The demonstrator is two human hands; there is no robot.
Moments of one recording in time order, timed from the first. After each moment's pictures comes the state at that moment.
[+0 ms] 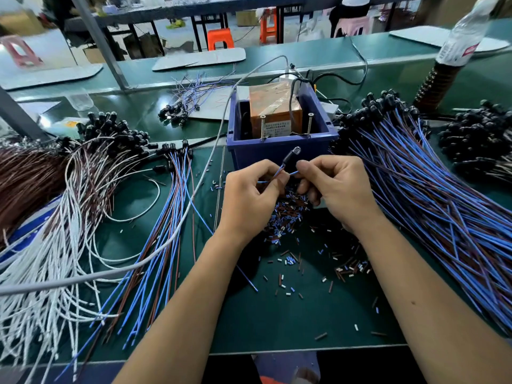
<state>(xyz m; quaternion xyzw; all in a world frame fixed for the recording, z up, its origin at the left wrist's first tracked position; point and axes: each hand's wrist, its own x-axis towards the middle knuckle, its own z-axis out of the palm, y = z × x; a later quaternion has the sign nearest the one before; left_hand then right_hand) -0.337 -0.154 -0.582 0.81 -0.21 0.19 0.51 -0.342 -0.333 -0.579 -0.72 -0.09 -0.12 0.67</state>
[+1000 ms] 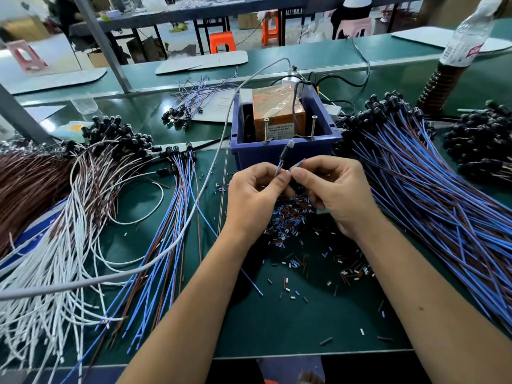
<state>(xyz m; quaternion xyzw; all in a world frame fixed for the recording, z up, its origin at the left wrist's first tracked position) -0.339 -0.159 -0.581 0.72 -0.15 0.09 0.67 -0.346 -0.323 -0.579 -0.66 -0.09 -0.12 0.73</state>
